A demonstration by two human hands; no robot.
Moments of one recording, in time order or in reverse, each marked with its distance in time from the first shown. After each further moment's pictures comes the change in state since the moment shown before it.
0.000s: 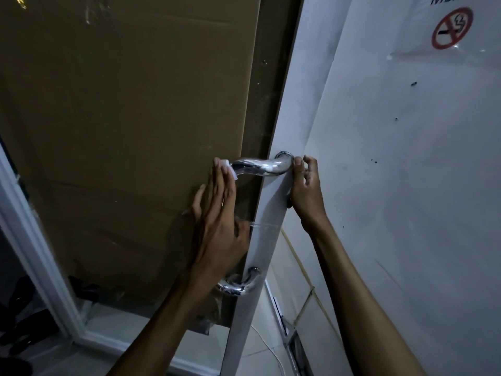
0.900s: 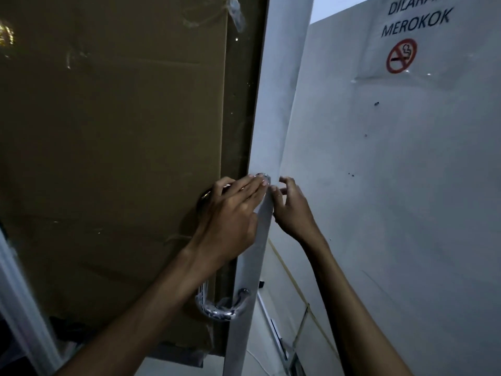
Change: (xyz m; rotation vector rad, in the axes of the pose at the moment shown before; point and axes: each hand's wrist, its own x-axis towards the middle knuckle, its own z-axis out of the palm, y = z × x) left_hand 0.072 0.040 -0.016 0.209 -0.081 0.466; right_hand -0.010 -0.016 -0.028 -0.377 -0.004 -0.123
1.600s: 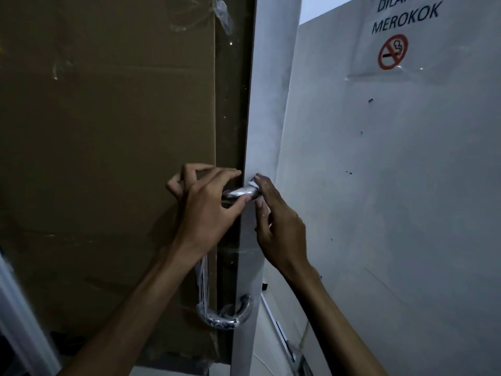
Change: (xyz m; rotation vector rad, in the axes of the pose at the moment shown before) left_hand 0.009 -0.020 -0.016 -0.141 0.139 -0.332; right_hand -0.049 -0.017 0.017 -0.052 0.226 -0.436
